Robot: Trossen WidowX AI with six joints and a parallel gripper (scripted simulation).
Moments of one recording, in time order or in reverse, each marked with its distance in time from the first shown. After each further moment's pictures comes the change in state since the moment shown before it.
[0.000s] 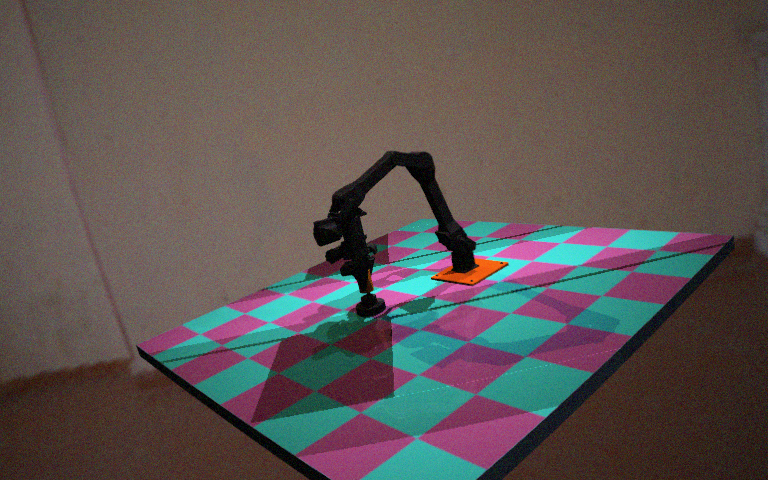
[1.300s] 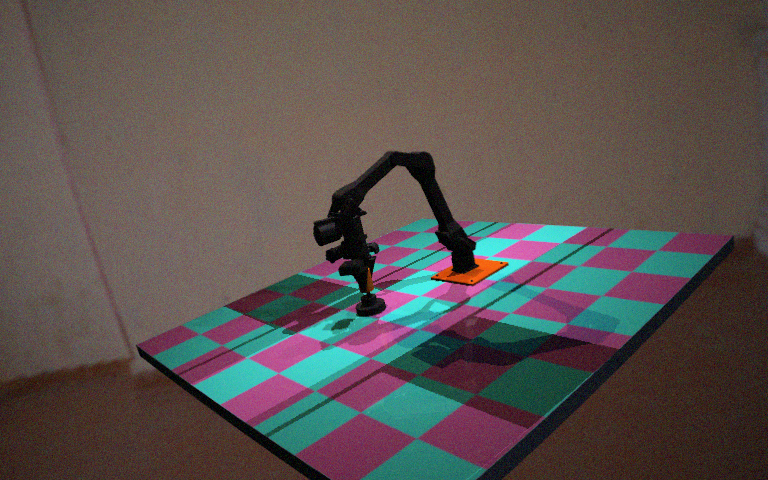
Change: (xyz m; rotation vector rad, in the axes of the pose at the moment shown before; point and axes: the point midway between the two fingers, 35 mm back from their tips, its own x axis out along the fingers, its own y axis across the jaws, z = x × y) arm -0.001 0.000 -0.001 0.068 0.003 -0.002
